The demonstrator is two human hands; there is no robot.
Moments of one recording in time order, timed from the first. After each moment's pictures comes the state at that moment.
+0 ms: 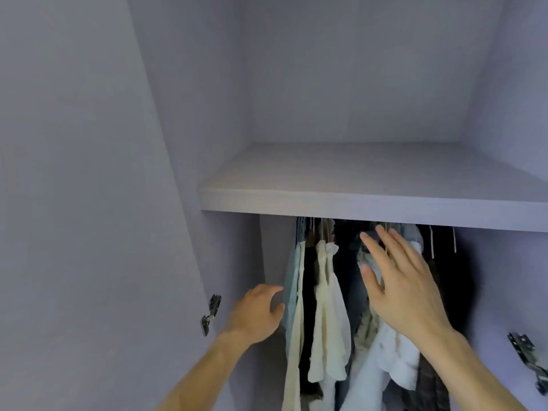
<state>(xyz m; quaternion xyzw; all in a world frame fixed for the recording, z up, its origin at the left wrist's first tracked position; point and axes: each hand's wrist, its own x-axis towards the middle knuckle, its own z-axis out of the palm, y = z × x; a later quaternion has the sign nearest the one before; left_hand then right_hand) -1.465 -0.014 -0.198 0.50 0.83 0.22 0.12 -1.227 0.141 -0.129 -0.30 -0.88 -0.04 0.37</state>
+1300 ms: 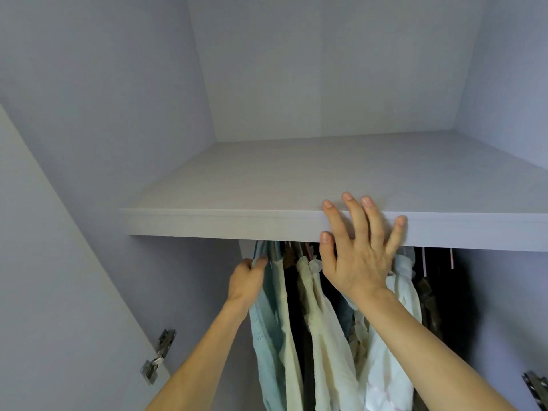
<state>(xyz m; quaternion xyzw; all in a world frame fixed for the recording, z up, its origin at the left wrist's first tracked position) -1.484 0.161 -0.174 0.23 0.78 0.54 0.24 -1.316 0.282 -0.136 -0.29 -0.72 -0.25 0.58</state>
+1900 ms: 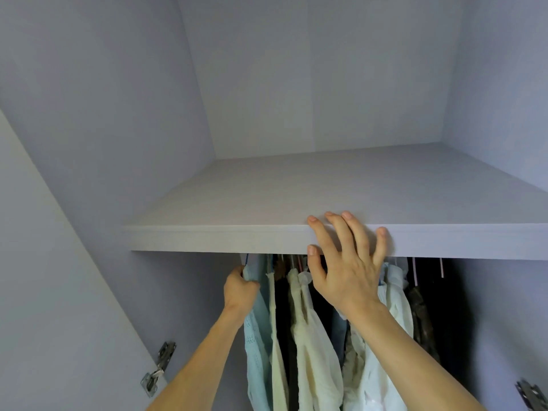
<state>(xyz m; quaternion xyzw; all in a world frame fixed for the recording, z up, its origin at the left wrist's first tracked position) -1.491 0.166 -0.178 0.23 0.80 0.54 0.15 -1.301 0.271 -0.125 -0.28 -0.75 -0.19 0.57</state>
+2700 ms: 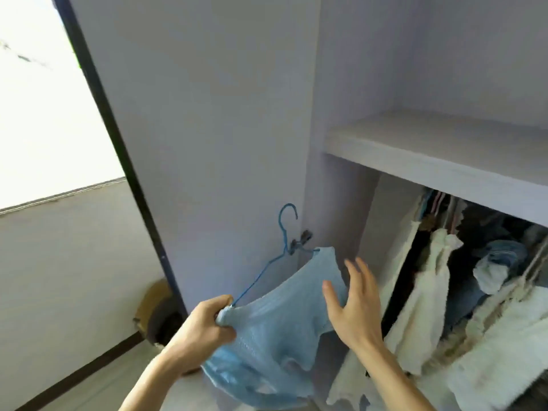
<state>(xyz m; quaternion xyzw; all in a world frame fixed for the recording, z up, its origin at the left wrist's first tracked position) -1.327 -0.265 -0.205 0.14 0.85 0.49 0.12 -1.299 0.022 -0.244 -0.14 -0.91 0.30 0.25</state>
